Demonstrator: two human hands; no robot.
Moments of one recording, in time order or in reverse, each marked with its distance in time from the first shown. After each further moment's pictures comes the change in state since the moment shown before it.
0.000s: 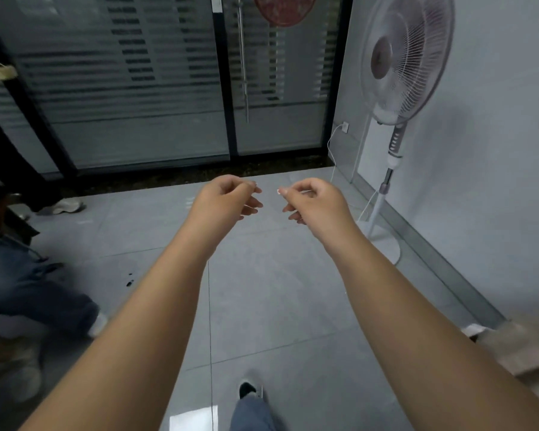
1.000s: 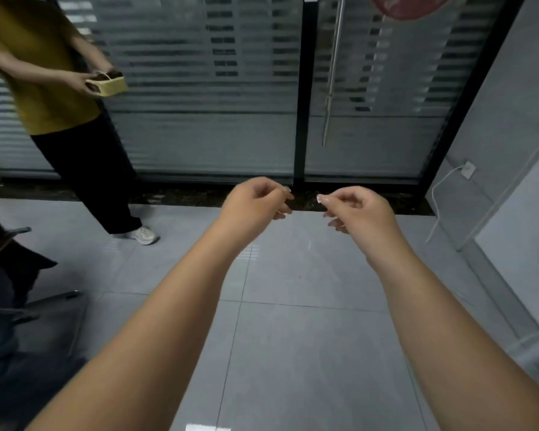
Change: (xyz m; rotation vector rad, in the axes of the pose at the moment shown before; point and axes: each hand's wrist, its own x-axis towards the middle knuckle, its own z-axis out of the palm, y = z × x) left_hand 0.575 -0.032 -0.003 -0.009 0.178 -0.025; right_hand 0.590 0.024 0.139 0.136 -0.199 -0.070
